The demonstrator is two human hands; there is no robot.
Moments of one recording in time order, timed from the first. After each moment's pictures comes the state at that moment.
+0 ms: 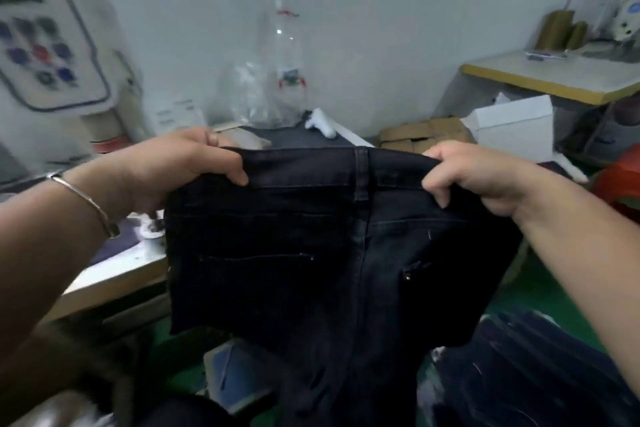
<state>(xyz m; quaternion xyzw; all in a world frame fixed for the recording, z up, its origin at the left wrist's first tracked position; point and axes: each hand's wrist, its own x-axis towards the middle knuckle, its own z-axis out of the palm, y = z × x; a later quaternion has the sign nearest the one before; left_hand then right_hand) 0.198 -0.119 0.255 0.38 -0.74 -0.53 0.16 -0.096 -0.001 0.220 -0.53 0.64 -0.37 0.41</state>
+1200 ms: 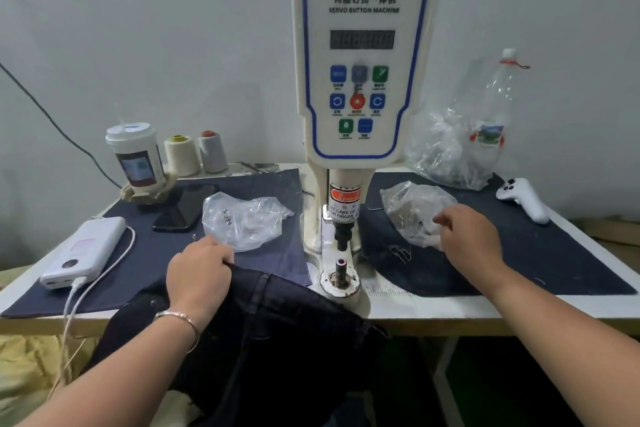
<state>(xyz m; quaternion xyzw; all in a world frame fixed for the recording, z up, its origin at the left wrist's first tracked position) 0.440 -0.239 0.092 0.74 -0.63 0.05 0.25 0.062 -0.290 0.122 -0.65 0.71 -0.28 -0.01</state>
